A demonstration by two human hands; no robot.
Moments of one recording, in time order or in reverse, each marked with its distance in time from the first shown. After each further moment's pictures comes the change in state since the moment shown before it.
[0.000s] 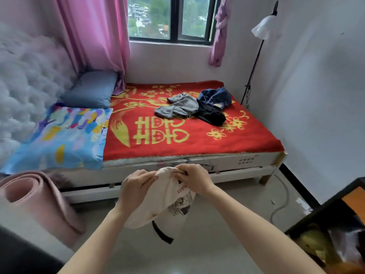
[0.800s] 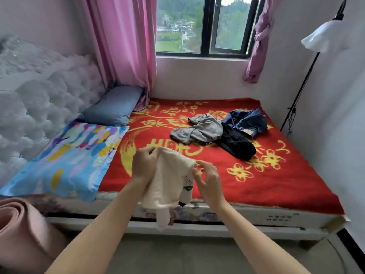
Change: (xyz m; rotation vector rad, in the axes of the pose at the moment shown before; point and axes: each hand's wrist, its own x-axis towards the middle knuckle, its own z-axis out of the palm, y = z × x) left_hand 0.320 -0.007 0.111 -0.110 0.374 -0.453; right_hand 0.259 0.147 -0.076 0.329 0.337 -0.185
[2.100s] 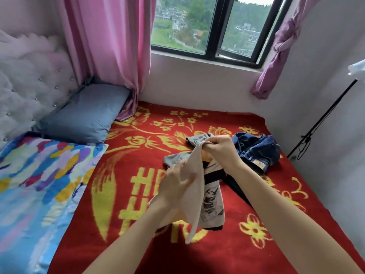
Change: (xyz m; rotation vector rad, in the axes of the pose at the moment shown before) left_hand 0.329 -0.093 0.154 0.002 -0.359 0.097; right_hand 0.430 0.019 0.104 0.120 -0.180 0.147
